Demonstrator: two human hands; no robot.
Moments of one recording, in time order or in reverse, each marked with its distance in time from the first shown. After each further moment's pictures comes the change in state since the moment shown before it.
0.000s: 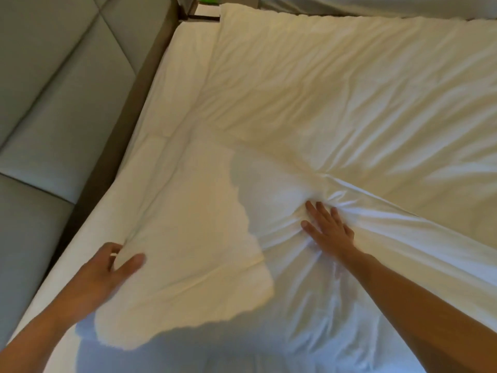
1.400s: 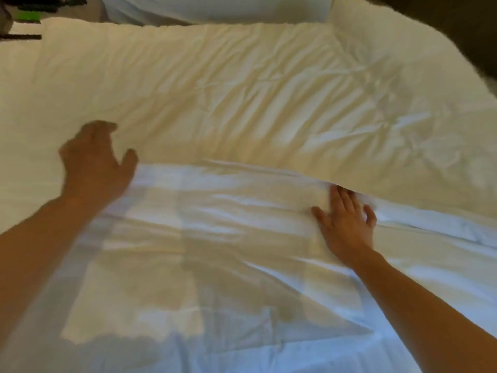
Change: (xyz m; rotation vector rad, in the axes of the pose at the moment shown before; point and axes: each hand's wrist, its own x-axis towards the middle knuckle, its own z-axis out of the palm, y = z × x) left_hand 0.143 0.318 0.173 0.175 0.634 0.944; right_hand -0.057 0.246 -0.068 -0.181 0.676 0.375
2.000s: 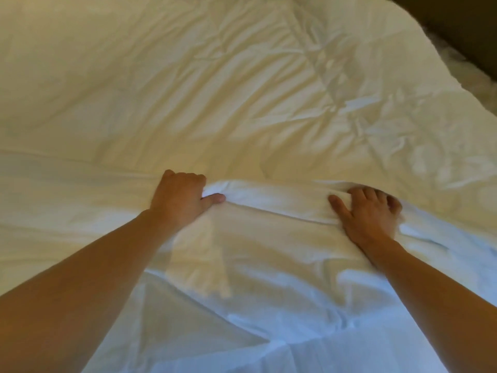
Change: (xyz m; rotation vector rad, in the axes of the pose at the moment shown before) left_hand -0.091 0.254 0.171 0.263 -0.423 0.506; right_hand 0.060 0.231 -0.025 -0.176 0.085 0.075
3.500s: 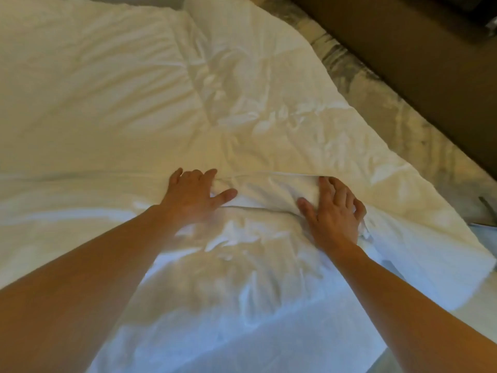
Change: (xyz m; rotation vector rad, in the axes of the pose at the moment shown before) left_hand 0.214 0.334 0.017 -0.284 -0.179 -0.037; right_hand 0.115 0.265 0.002 0.076 0.159 0.083
